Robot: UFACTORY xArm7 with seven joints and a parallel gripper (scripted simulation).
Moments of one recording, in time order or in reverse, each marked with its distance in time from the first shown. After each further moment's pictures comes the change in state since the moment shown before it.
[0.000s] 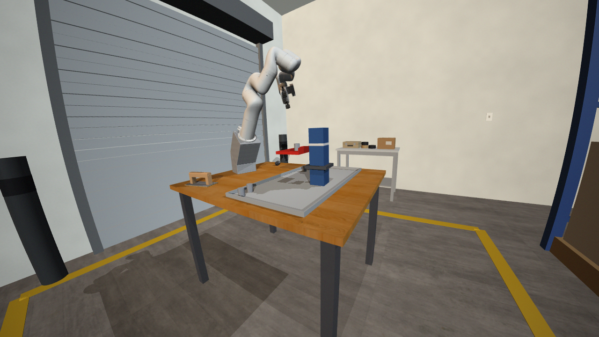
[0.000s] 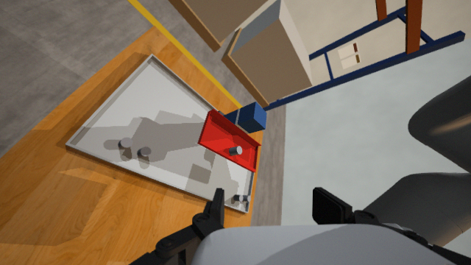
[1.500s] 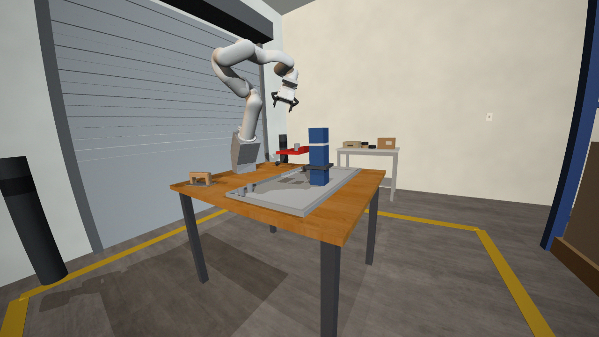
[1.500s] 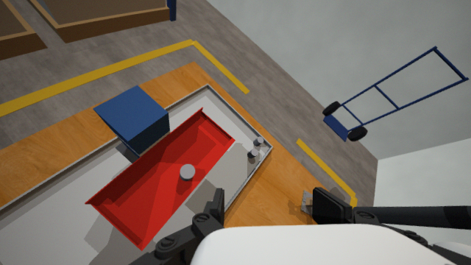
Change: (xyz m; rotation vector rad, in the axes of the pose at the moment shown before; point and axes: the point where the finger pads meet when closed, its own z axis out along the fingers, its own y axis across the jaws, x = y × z) arm -0.026 0.114 0.229 0.005 -0.550 1.077
